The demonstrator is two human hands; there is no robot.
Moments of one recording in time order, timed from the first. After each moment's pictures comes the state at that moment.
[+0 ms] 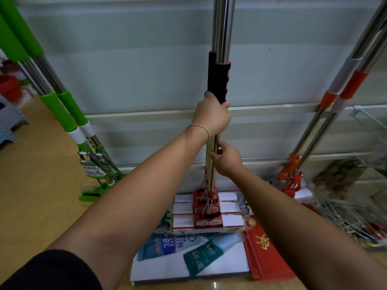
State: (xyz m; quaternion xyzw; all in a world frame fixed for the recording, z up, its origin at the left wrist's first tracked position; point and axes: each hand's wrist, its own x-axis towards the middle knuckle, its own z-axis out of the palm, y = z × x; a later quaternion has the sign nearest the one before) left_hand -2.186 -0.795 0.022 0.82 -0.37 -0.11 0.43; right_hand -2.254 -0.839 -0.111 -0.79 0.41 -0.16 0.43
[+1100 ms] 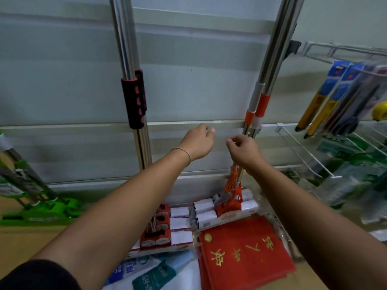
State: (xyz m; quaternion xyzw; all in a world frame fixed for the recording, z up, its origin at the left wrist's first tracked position) left_hand -2.303 -0.910 -0.017 0.80 -0.46 -0.17 0.35; right_hand -2.434 -0.996 -0.041 -0.79 0.45 -0.26 0.33
